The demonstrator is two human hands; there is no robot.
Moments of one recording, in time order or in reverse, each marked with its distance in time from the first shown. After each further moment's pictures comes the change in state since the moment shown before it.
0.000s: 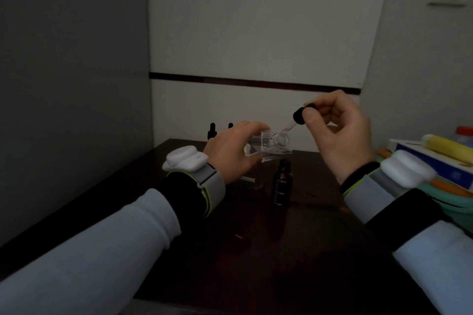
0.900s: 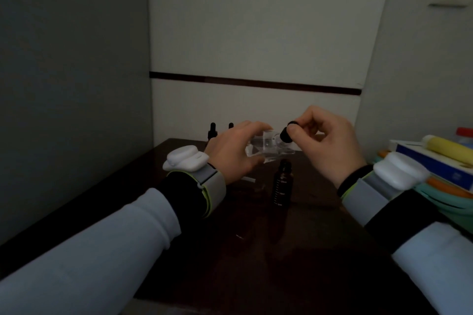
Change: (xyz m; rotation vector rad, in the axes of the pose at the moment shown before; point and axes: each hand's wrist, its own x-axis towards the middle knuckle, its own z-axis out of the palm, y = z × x) left_hand 0.000 0.001 0.001 0.010 0.010 0.008; right_hand -0.005 0.006 0.003 -0.139 -0.200 0.060
